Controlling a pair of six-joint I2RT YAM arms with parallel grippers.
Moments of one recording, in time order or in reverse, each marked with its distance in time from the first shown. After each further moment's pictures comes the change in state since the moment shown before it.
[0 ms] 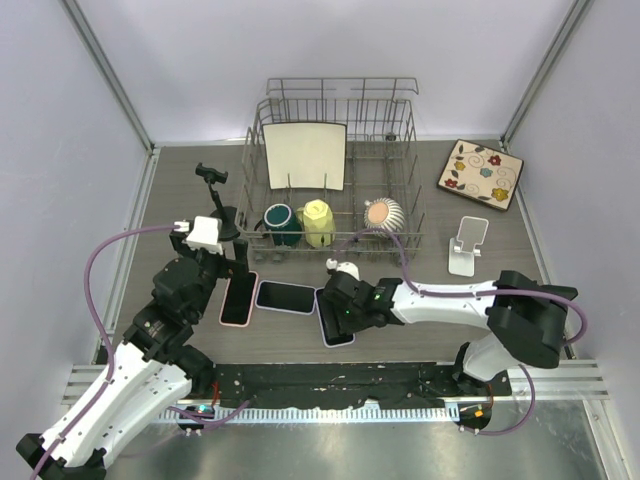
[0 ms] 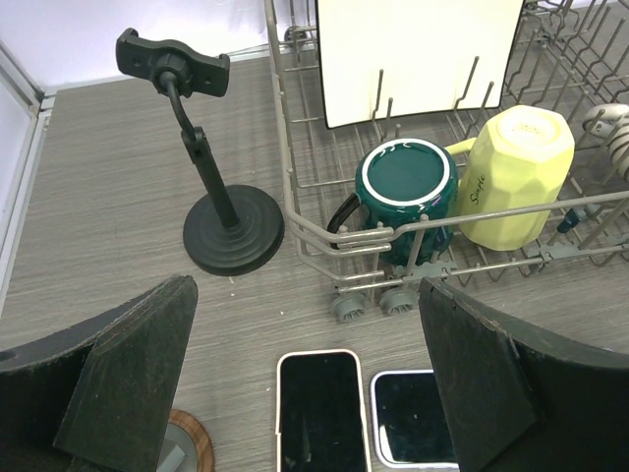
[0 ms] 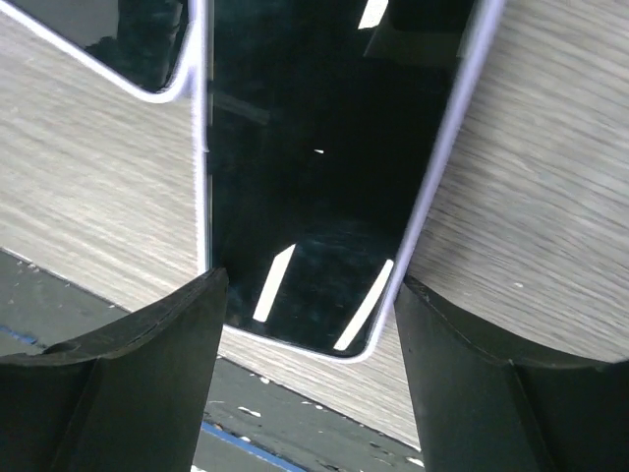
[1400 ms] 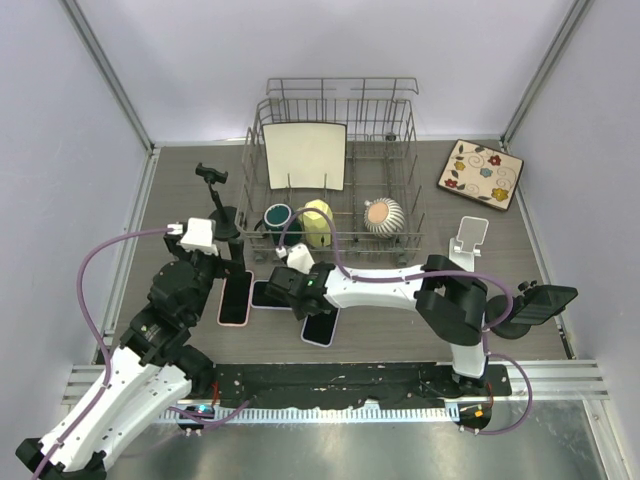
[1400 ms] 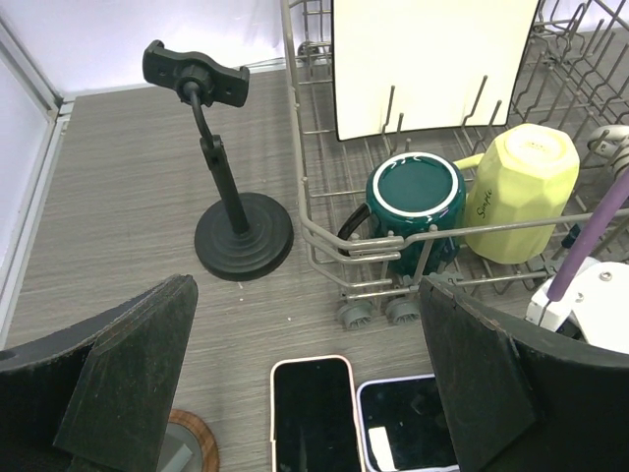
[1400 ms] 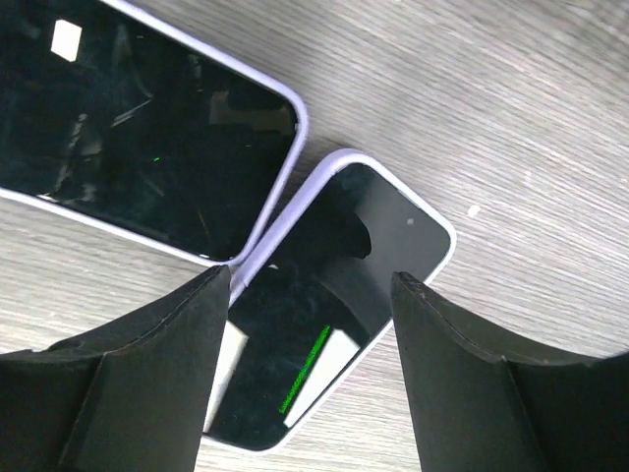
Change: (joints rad) left arm 0.000 -0.031 -0.002 0.002 -0.026 0.000; right arm 0.100 0.426 0.573 -0.309 0.368 -0.096
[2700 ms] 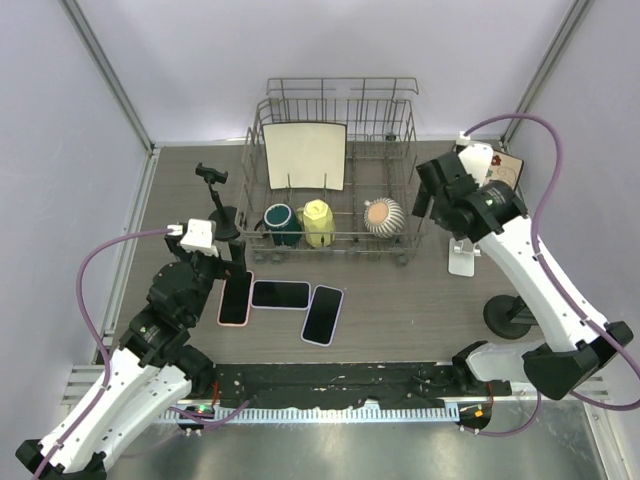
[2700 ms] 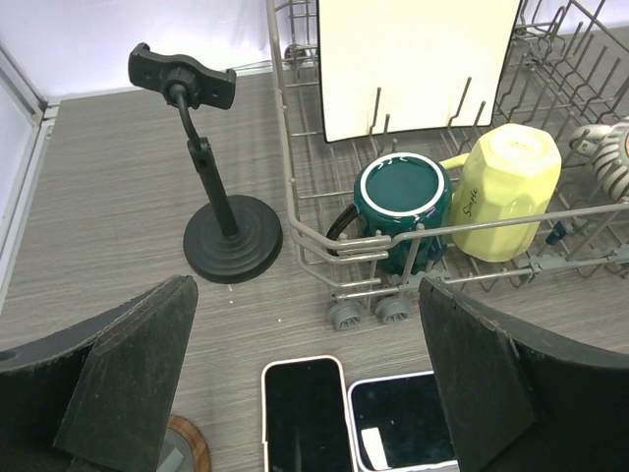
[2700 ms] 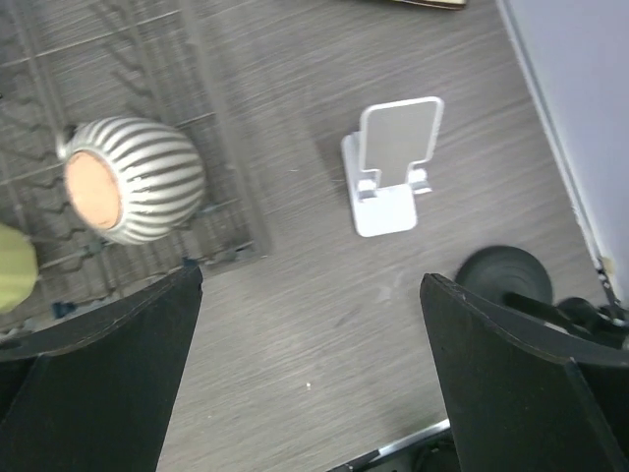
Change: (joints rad) left arm 0.000 -0.011 -0.002 -0.001 0.021 -0.007; right arm -0.672 -0.609 0.179 -0.460 0.192 -0.031
